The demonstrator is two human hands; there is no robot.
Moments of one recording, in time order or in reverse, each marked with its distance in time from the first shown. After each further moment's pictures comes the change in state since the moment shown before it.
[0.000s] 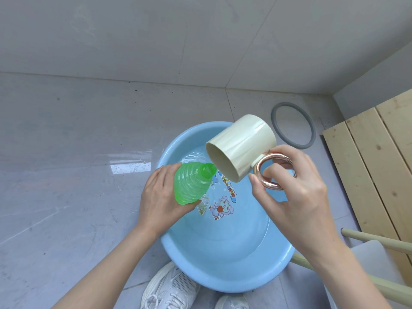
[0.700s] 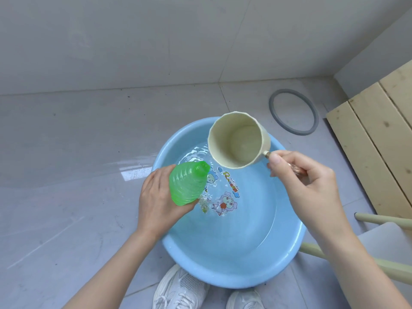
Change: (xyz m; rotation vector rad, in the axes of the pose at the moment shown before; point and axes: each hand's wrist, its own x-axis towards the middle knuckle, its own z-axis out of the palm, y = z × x) left_hand 0.000 0.003 -0.002 0.039 -0.039 -0.013; right_hand -0.006 0.009 -0.013 0.772 -0.039 0.748
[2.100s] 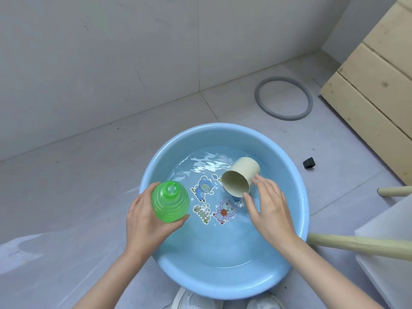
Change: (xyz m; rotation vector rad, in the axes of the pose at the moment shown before) left_hand 0.006 0.022 -0.018 0.051 -0.152 -0.128; right_hand -0.003 0.161 0.010 -0.637 0.061 -0.109
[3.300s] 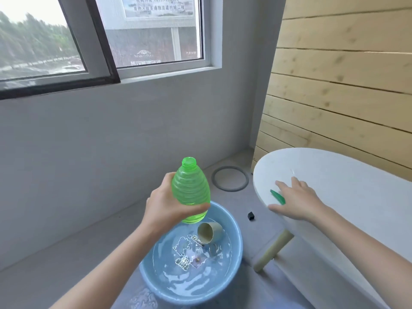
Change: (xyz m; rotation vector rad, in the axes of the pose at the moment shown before) left_hand -0.071 0.286 -0.196 -0.250 -0.128 0.197; right_hand -0.078 -0.026 -0.345 -0.441 -0.160 0.294
